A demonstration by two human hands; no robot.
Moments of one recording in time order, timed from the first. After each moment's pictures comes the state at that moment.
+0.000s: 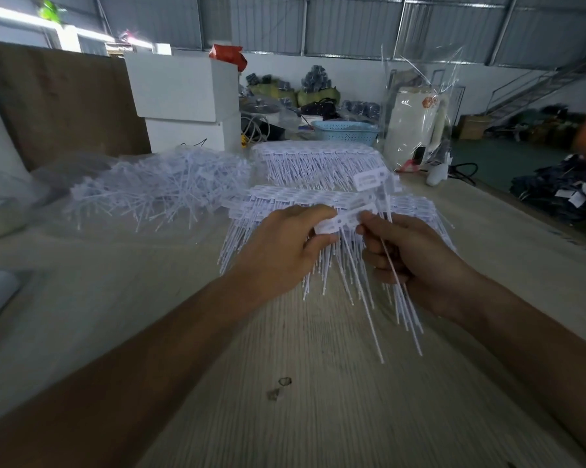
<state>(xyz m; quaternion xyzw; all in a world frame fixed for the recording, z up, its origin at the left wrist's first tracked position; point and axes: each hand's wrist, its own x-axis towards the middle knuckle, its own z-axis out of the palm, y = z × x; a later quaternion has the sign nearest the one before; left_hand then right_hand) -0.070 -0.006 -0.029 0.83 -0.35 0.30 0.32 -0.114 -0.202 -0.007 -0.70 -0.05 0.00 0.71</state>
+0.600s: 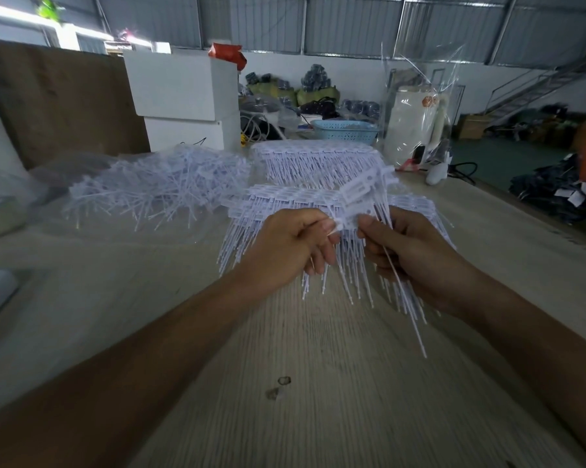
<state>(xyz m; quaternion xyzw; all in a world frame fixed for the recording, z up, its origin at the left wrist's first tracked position) -0.072 -0.013 -0.028 0.77 -0.32 0.10 0.55 -0.114 -0.207 -0.010 -0.75 -0.14 -0.04 0.64</state>
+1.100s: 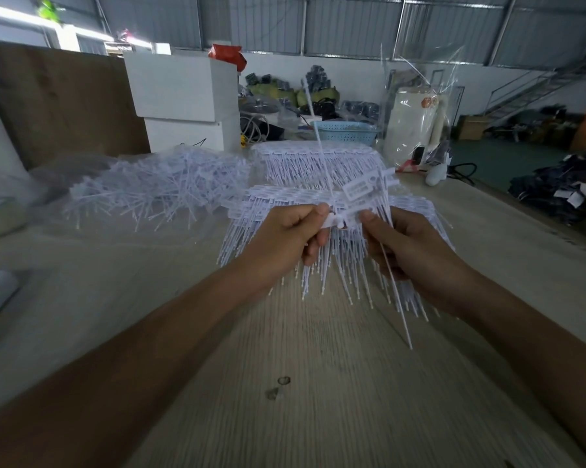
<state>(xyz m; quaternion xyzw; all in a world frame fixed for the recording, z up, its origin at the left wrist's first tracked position) -0.072 -0.011 -0.025 0.72 -0.27 0.03 0.64 -0.116 -0.204 -0.006 -0.78 -0.12 -0.08 0.61</state>
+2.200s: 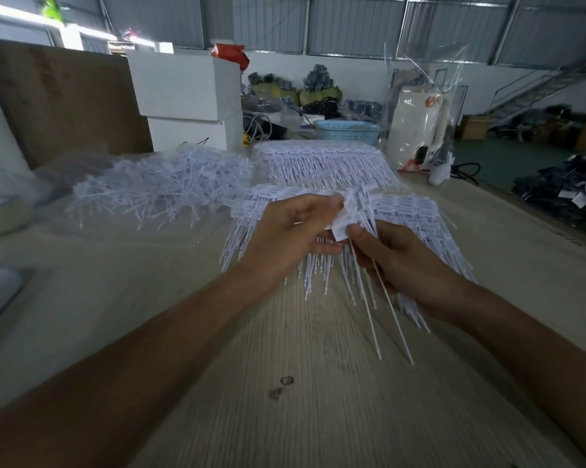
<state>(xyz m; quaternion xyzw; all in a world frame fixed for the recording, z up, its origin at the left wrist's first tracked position) -0.085 -0.016 -0.015 0.63 -0.25 0.03 0.73 -0.119 -0.191 -0.012 -0.82 -0.16 -0.07 0.54</state>
